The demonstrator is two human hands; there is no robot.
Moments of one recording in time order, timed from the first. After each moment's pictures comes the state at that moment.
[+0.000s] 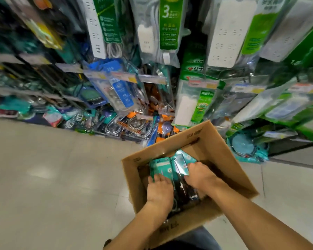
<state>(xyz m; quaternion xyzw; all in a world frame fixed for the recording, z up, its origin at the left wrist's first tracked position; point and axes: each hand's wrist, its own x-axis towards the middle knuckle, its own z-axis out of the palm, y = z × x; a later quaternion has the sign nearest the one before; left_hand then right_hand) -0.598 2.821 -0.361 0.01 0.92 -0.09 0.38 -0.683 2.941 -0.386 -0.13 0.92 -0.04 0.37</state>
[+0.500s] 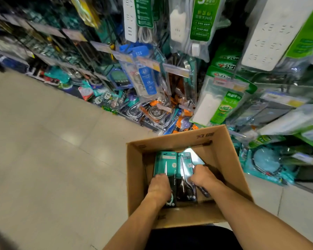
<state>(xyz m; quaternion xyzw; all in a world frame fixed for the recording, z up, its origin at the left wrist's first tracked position) -0.597 2.837 -0.410 -0.31 0.86 0.18 0.37 -0.704 2.955 -0.425 -0.07 0.87 -0.12 0.48</state>
